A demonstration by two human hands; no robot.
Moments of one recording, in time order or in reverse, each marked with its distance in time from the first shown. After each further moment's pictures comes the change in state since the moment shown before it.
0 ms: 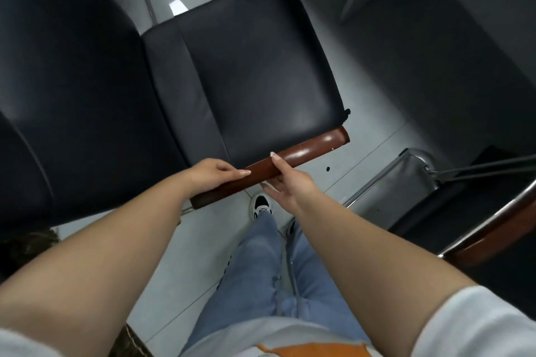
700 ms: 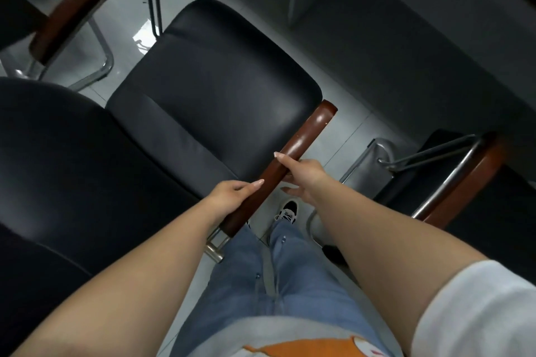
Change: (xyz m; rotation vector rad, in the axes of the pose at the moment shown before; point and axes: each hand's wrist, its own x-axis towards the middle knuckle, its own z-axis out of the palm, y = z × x) left_hand 0.012 0.118 0.122 -0.255 0.011 -0.036; right_hand -0.009 -0.115 -0.114 -0.394 0.123 -0.095
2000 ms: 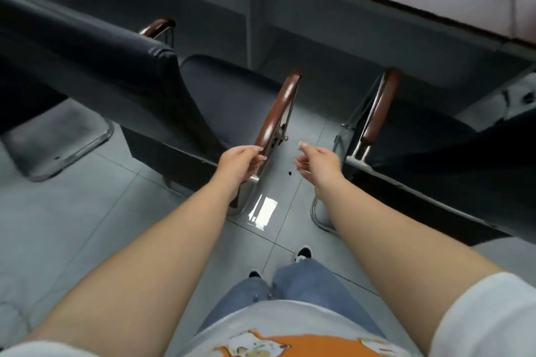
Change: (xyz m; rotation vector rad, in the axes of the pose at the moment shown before) left_hand -0.187 -0.128 -0.031 -0.330 -0.032 0.447; right_hand -0.197 0.210 0.065 0.368 0.340 -0.509
